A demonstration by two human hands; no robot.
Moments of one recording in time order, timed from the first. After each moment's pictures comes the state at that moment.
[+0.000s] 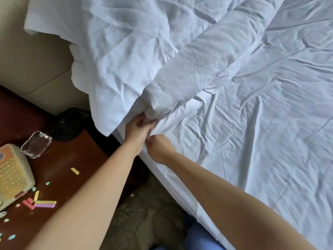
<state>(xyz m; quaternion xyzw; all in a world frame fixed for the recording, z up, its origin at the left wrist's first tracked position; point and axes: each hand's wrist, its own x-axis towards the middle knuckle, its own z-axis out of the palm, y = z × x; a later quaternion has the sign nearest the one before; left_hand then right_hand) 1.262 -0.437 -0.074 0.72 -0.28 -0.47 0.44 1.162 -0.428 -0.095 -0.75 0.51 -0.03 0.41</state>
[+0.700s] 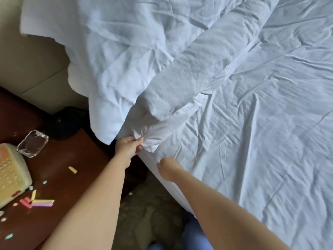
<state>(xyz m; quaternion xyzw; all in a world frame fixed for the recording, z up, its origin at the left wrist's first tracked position) 1.283 -0.398 -0.107 0.77 -0.15 -0.49 0.39 1.139 -0.382 -0.152 -0.66 0.57 0.12 0.47</state>
